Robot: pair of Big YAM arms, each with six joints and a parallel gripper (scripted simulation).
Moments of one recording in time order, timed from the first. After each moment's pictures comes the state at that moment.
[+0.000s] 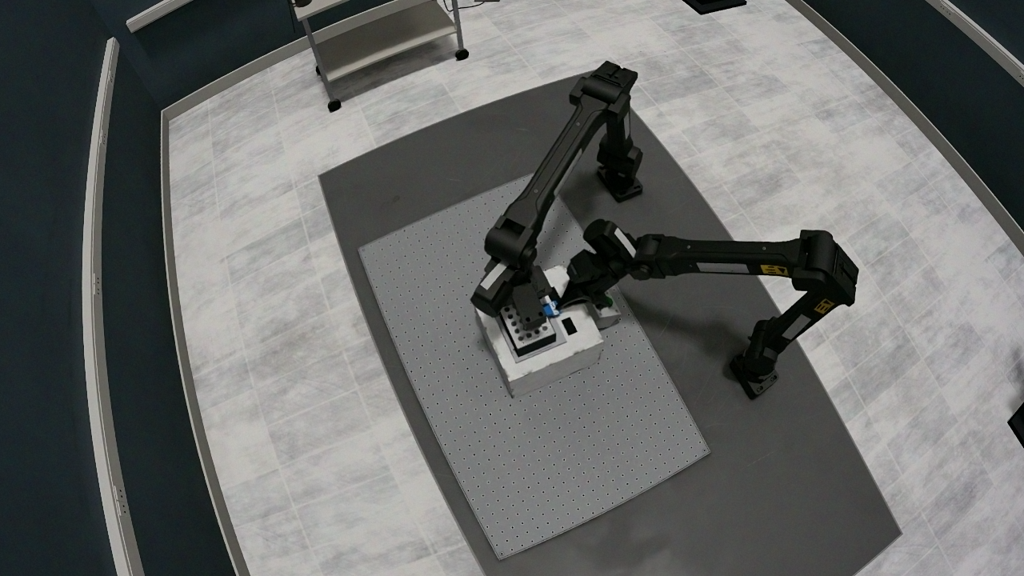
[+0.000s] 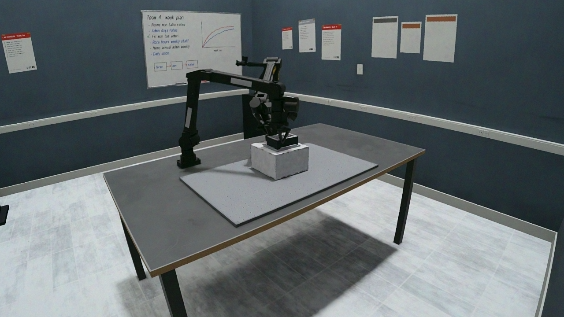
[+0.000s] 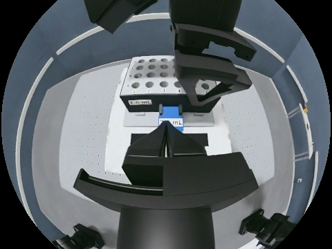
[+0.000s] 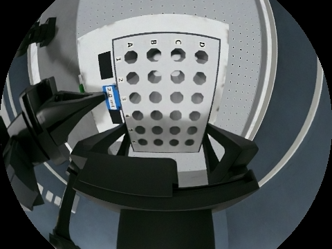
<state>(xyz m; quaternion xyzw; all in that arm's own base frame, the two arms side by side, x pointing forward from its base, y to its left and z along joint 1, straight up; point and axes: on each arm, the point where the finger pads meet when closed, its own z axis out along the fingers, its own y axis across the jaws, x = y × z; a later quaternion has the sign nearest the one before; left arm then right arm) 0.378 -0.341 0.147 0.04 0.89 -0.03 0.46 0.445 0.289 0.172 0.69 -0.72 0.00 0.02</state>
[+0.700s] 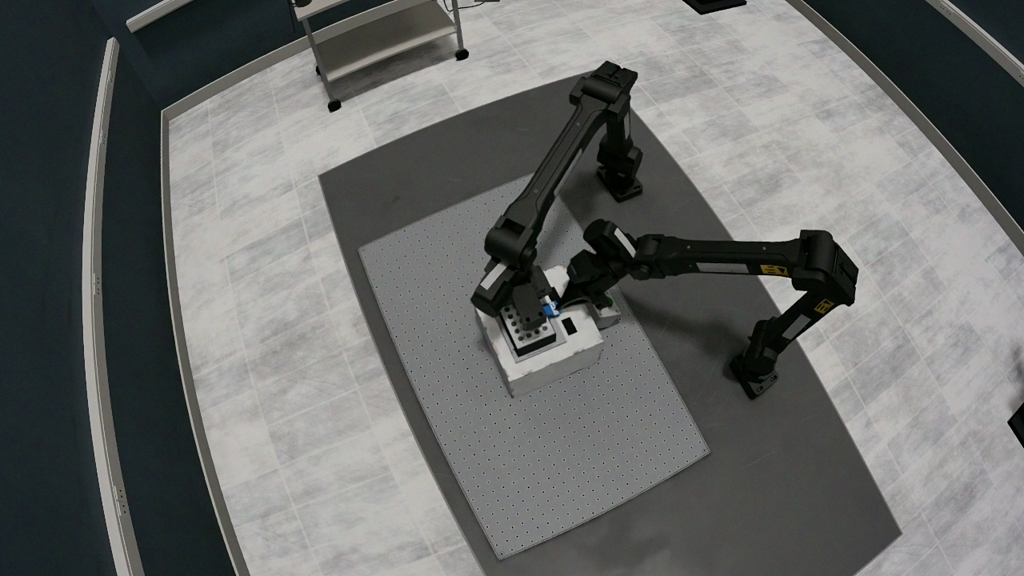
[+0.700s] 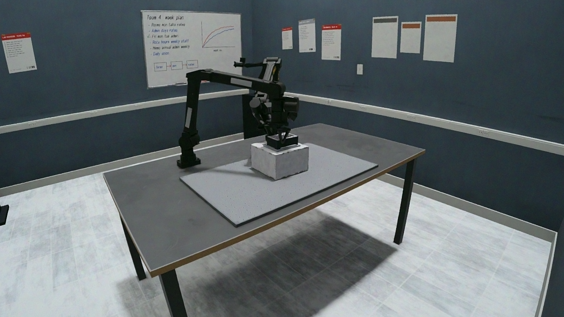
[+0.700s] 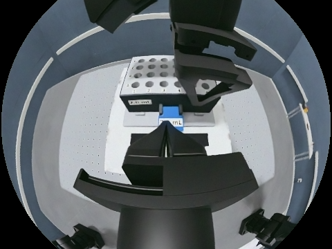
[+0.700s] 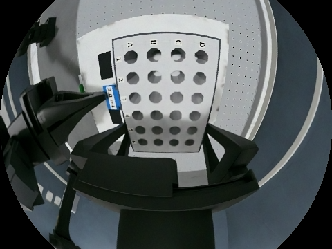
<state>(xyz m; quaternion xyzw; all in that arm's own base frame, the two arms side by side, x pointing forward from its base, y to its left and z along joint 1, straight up) 0.378 -0.341 0.147 0.04 0.89 -0.03 0.46 0.445 0.289 0.172 0.69 -0.72 0.00 0.02</state>
